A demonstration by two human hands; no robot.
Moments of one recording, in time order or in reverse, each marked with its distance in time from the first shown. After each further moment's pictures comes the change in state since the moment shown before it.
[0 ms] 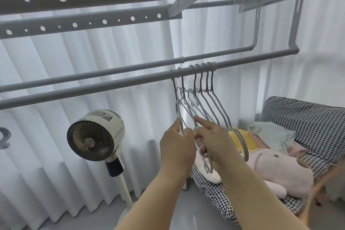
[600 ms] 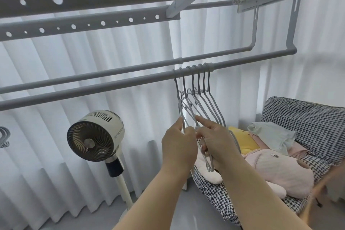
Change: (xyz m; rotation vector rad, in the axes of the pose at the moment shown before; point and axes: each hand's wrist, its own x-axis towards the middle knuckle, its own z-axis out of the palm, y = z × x) left_hand -0.005 0.012 0.008 0.038 -0.022 -0.012; right_hand 0.008 0.001 -0.010 -0.006 0.003 -0.018
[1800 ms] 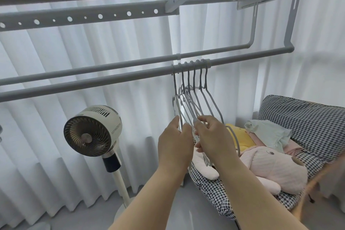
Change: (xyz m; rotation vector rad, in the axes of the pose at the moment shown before) left_hand 0.006 -0.020 0.003 0.022 0.022 0.017; right_hand -0.013 -0.002 0.002 -0.518 0.159 -0.166
